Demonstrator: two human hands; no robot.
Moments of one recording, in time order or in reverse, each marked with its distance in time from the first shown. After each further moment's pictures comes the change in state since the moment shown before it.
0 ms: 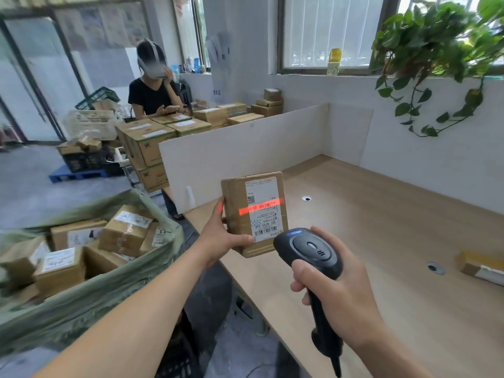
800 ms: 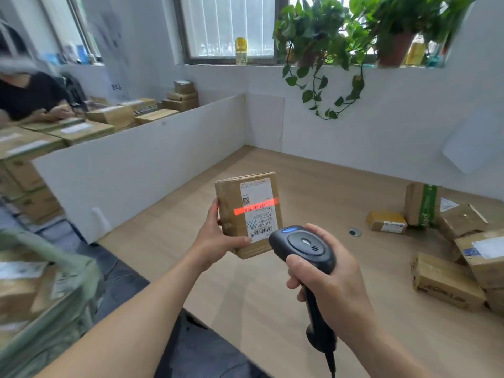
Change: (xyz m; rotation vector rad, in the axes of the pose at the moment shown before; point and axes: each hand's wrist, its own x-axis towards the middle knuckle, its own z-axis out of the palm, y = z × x) left_hand 0.074 0.010 0.118 -0.044 -0.314 0.047; right_hand 0.013 0.013 -0.053 -0.015 0.368 0.037
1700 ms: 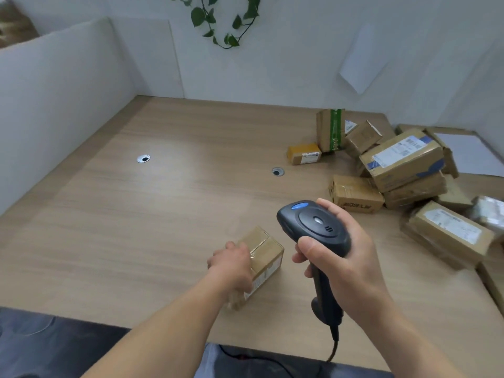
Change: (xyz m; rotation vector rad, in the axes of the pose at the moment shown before) left_hand 0.012 -0.105 0.210 1.271 -0.676 0.025; right_hand -0.012 0.049 -0.083 -0.050 0.391 0.056
